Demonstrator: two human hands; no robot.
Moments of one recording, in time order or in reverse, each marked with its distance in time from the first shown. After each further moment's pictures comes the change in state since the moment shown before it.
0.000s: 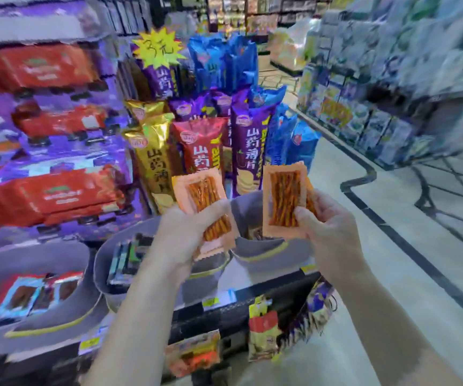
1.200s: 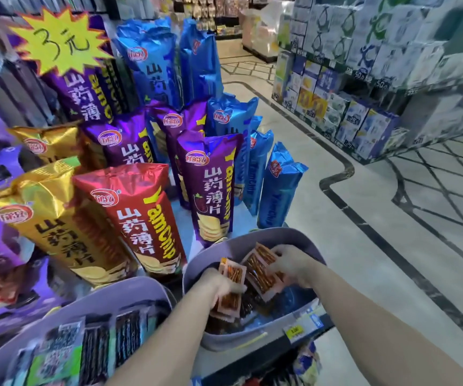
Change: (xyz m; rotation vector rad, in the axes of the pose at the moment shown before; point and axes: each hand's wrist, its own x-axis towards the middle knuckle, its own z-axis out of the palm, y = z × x) left_hand 0.209 -0.168 0.111 0.774 -0.293 -0.777; right_hand 0.198 0.193 -0.049 -0.484 -0.362 0.870
